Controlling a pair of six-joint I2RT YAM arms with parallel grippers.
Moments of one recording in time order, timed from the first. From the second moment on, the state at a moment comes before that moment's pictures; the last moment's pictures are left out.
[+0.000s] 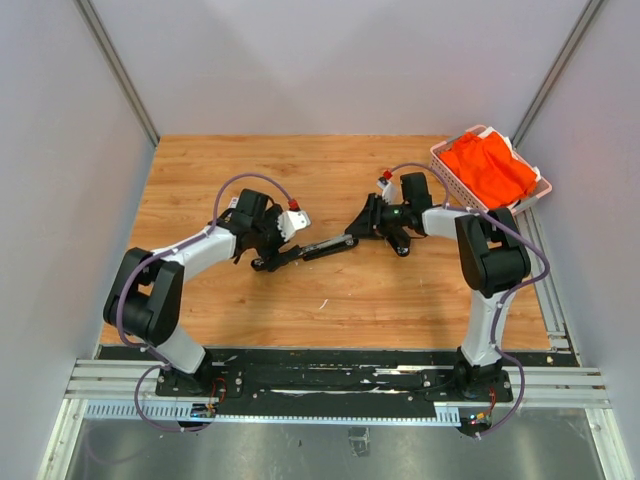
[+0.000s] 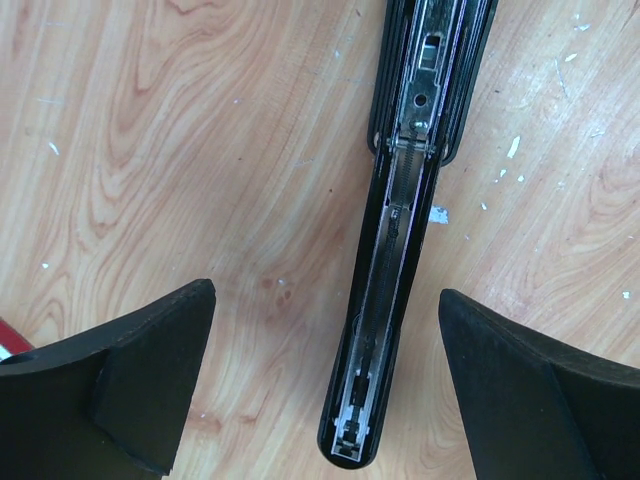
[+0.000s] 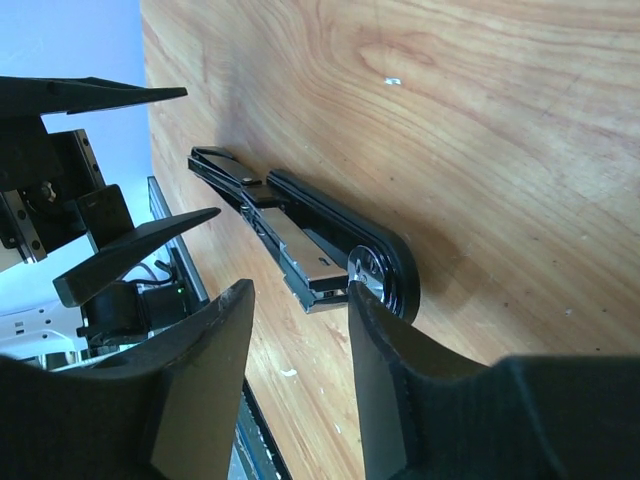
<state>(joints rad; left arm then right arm) -0.38 1.59 0.91 -0.24 0.31 0.70 0.27 2.00 1.13 0.09 -0.90 0.59</state>
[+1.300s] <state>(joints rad) -0.37 1.39 0.94 -0.28 0.35 0.63 0.27 1.71 1.18 -0.08 -0.74 0.20</state>
